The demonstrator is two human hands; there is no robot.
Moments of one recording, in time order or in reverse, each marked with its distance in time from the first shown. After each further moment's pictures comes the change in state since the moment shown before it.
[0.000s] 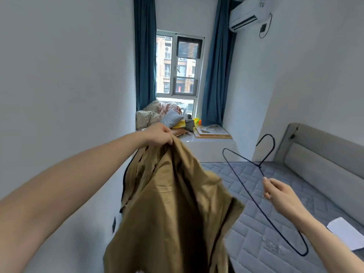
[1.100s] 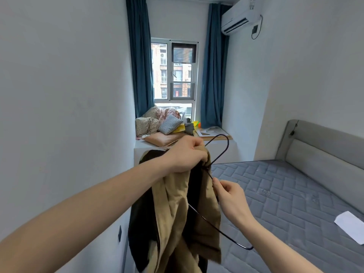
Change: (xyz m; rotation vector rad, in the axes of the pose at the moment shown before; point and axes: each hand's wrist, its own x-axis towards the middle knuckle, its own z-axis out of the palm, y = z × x) left_hand -0.076 0.078 0.050 -0.290 -0.037 0.276; right_hand -0.027 -0.064 0.122 0.149 0.044 -0.216
